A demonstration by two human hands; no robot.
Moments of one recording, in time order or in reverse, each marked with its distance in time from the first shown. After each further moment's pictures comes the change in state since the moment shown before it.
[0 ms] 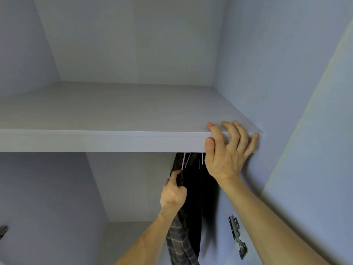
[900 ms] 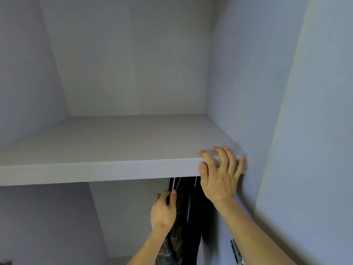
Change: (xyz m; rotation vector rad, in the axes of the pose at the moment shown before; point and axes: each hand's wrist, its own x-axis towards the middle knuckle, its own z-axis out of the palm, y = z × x) left_hand -0.005 0.007 -0.037 0.022 0.250 0.204; right_hand 0.004 -0.001 -0.013 0.010 -0.192 0.057
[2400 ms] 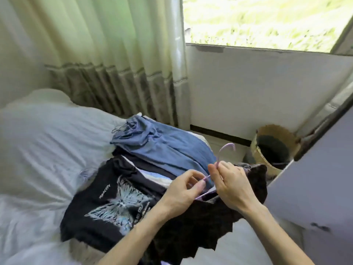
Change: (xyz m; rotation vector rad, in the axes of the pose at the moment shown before) left_hand -0.784 0.046 -0.201 -0.084 1.203 -0.921; right_hand -0.388 -0.267 -0.532 1.843 -1.315 -1.446
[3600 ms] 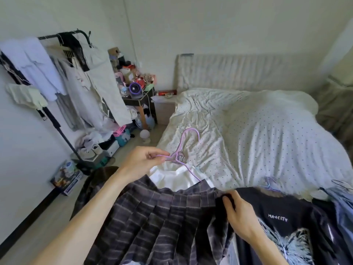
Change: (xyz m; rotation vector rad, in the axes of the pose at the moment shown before) left_hand -0.530 -0.064 -0.278 0.125 1.356 -0.544; right_hand -0.072 -0.378 0.307 0.276 -0.995 -0.687
